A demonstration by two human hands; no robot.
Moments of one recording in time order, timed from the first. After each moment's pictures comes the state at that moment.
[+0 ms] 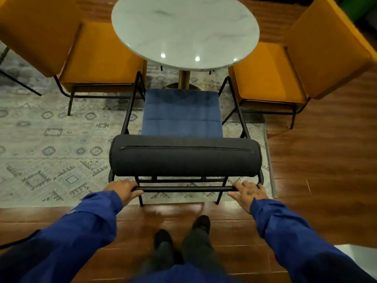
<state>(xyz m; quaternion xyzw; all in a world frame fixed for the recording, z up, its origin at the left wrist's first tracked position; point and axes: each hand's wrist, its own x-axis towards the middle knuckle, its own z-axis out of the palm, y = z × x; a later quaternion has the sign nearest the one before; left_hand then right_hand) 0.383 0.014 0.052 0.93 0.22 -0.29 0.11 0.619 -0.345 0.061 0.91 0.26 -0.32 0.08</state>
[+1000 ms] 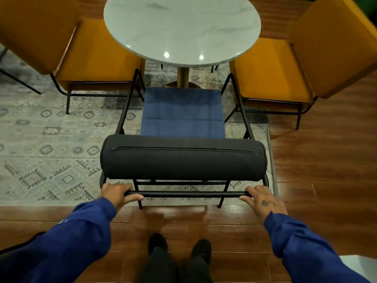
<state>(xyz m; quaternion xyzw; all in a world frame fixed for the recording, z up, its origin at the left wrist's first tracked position) 0.399 -0.010 0.025 0.94 0.25 -0.15 0.16 0.661 -0.398 0.042 0.93 0.31 -0.21 0.04</state>
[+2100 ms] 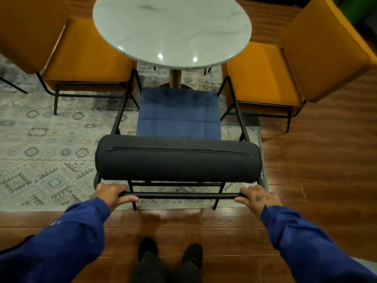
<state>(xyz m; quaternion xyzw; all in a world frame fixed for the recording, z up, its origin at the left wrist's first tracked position) 0.425 -0.018 0.029 0.95 0.23 -0.14 0.17 0.695 -0.399 0.063 0.89 0.32 -0.29 0.13</state>
